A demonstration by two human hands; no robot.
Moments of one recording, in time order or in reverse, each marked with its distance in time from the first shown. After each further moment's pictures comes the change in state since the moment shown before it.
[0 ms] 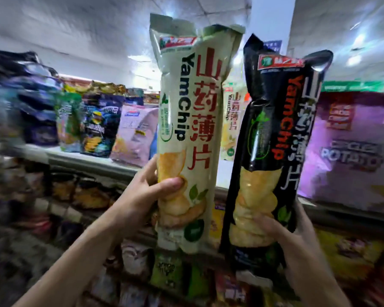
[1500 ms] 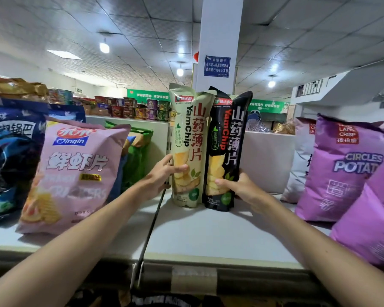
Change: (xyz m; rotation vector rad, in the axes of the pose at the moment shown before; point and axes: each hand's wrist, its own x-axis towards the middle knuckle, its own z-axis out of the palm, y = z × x) left_hand 0.358 -0.168 -0.129 0.091 -0.156 -0.308; right_hand 0.346 0.129 0.004 -0.625 0.074 0.241
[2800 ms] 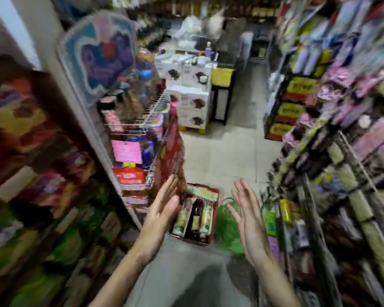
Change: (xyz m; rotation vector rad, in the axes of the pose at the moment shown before) left_hand -0.481 -0.148 0.716 -0.303 -1.265 -0.216; right_hand -0.834 0.178 -0.255 0.302 1.625 0.307
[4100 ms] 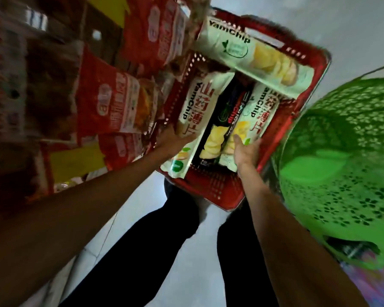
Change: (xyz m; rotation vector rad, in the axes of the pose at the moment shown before) left_hand 0.431 -0.851 -0.109 0.798 0.228 -1.106; right_hand 0.473 0.852 -0.228 -0.698 0.244 1.036
